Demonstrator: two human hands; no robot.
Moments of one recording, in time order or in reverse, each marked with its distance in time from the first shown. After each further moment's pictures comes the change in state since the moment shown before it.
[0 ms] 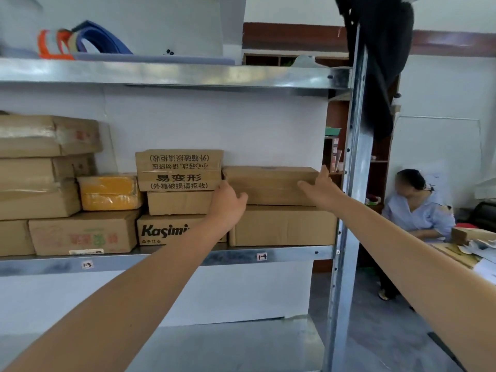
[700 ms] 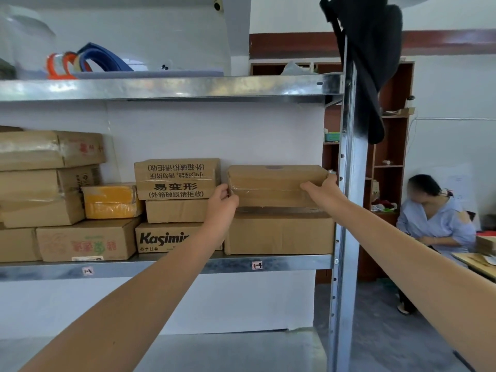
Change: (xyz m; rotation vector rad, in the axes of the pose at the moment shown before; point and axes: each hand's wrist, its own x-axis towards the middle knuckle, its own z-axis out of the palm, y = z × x) left_hand -0.012 0.019 0.006 -0.546 0.075 -0.125; right_hand 0.014 0.018 -0.012 0.344 0.003 0.029
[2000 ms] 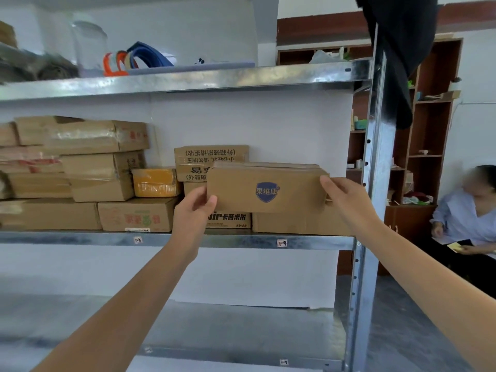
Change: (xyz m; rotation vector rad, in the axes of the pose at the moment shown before) left_hand -0.091 -0.010 -0.108 -0.050 0.165 0.146; right_hand -0.094 0.010 0.009 0.089 0.019 -0.255
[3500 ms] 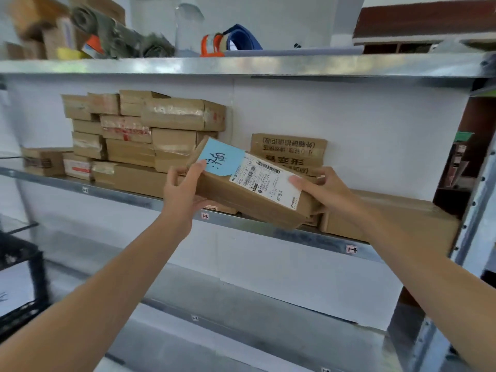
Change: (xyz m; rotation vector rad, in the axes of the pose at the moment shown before) left_hand 0.015 0.002 -0.148 -0.361 0.327 -0.155; right_hand 0.006 -0.060 0.157 0.048 -0.555 0.038
